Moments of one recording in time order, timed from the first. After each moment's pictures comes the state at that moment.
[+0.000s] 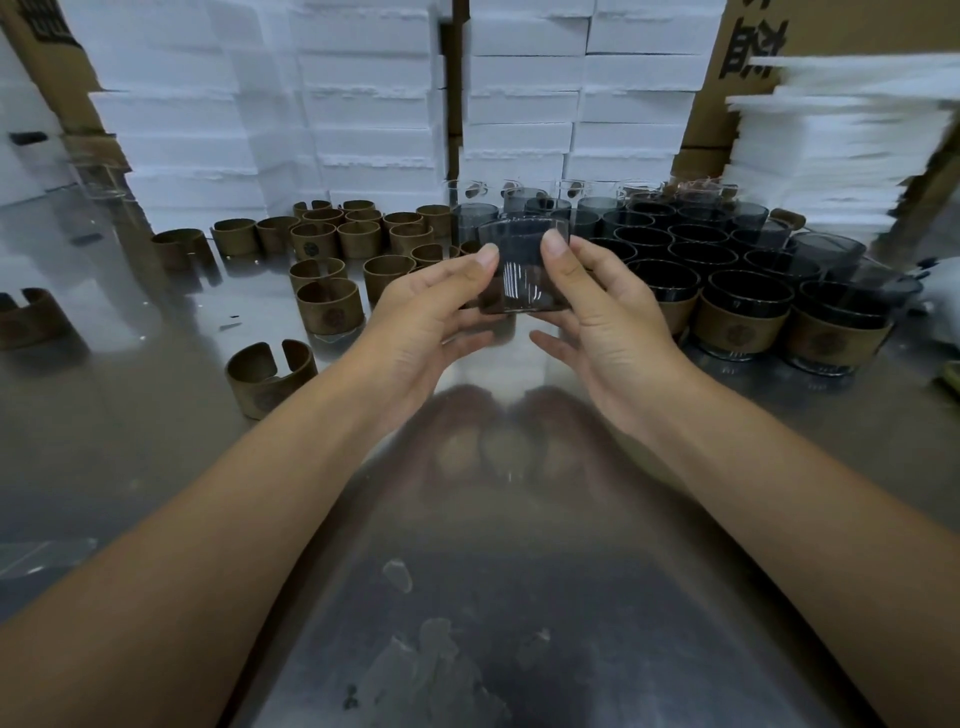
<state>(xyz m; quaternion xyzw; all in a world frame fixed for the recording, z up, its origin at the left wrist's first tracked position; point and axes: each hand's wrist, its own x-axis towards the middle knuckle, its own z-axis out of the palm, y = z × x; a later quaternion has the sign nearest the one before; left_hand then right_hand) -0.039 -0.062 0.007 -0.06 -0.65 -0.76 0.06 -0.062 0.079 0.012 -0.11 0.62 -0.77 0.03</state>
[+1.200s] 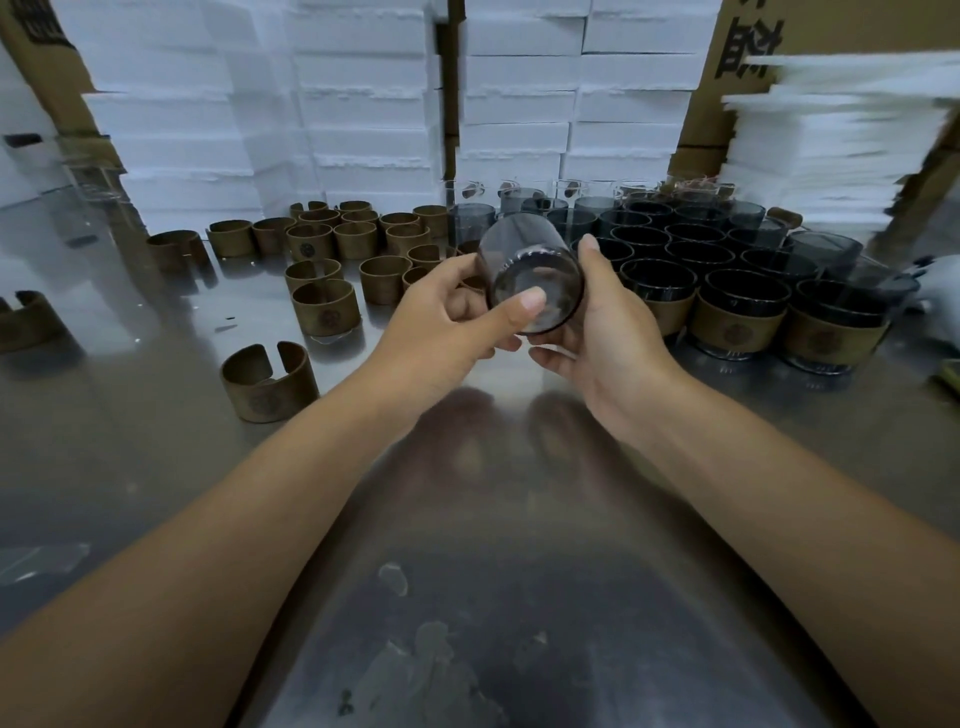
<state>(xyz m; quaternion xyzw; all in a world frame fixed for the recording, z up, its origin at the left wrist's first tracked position) -0.037 -0.052 0.004 -0.09 -0.76 -0.63 0.13 -0.070 0.079 0.008 -0.06 0.64 -0.76 0.05</state>
